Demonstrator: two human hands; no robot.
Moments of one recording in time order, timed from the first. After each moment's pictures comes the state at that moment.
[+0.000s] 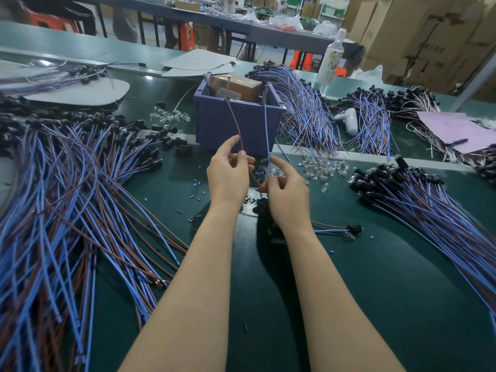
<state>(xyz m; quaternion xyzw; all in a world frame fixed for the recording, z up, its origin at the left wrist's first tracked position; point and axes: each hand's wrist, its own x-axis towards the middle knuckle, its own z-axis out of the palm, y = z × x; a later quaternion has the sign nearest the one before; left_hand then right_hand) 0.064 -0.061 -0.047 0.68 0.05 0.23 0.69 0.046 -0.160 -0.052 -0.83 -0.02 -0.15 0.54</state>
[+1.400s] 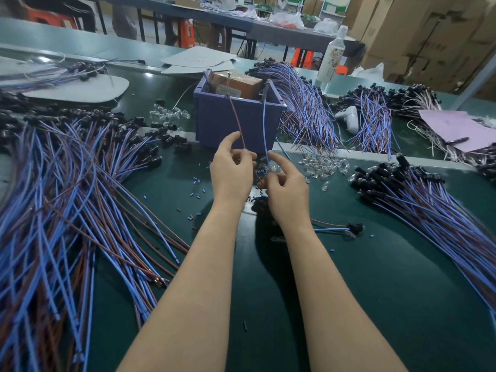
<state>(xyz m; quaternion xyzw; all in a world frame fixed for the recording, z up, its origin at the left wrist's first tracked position) 0.065 -0.066 -0.046 0.69 0.06 0.23 0.68 0.049 -0.158 -0.053 -0.82 -0.02 -0.15 0.56</state>
